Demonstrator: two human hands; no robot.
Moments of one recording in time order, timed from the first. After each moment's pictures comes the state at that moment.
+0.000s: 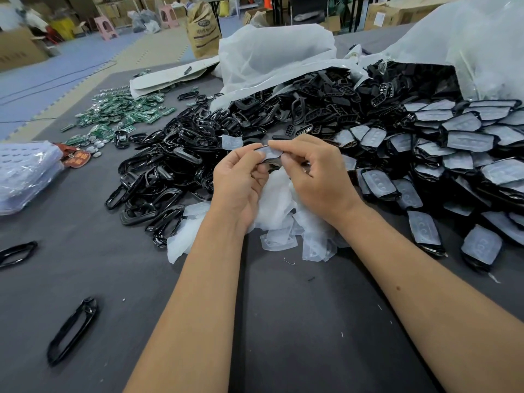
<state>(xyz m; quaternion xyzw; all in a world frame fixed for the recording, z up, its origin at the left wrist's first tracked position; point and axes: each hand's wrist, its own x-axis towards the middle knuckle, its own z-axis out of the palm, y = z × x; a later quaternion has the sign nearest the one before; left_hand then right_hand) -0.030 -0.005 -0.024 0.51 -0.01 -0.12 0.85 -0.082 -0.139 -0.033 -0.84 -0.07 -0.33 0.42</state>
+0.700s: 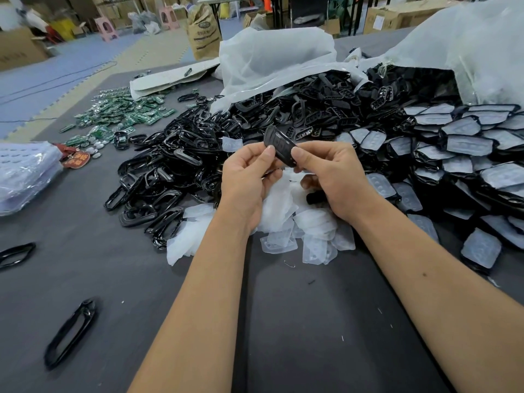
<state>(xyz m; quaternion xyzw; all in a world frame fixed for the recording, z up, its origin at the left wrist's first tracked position) -0.035 -0.011 -0.024 0.57 -0.09 -0.11 0.81 -0.080 -0.163 -0.035 -0.68 0.03 -0.17 0.71</state>
